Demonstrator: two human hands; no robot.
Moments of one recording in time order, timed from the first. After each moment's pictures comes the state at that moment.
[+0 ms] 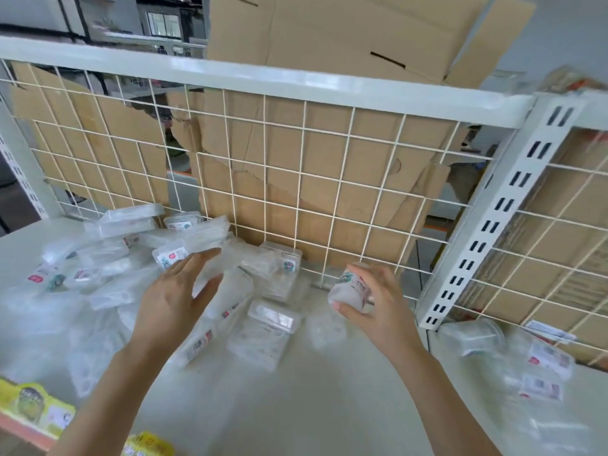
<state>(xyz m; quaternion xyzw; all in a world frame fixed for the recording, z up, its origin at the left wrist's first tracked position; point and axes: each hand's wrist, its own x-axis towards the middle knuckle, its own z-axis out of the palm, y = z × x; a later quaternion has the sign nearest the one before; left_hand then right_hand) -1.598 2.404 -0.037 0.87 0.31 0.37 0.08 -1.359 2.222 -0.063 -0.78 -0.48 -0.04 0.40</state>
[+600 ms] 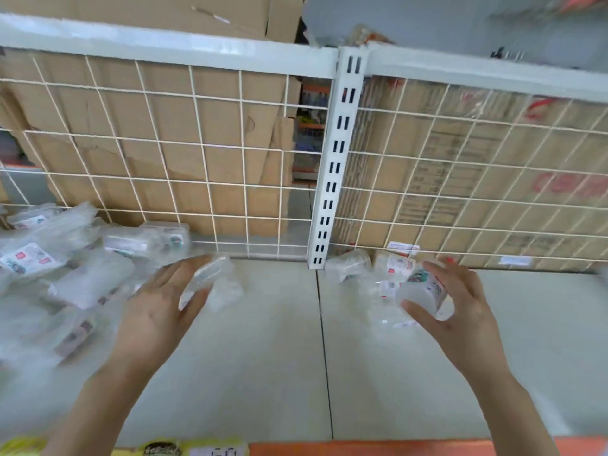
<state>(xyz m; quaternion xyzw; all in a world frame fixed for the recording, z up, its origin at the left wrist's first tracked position) -1.535 2.291 -0.050 0.91 0.16 0.37 0.13 -1.350 1.968 -0.044 -0.86 -0.26 -0.20 0.38</state>
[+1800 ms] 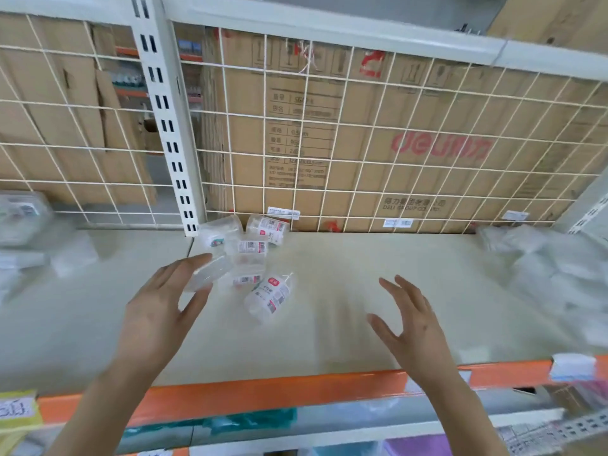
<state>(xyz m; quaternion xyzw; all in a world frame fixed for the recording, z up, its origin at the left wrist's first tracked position) -1.454 2.059 -0.068 0.90 0.15 0.37 0.19 -1.307 1.763 -0.092 -0.91 -0.27 -0.11 0.30</state>
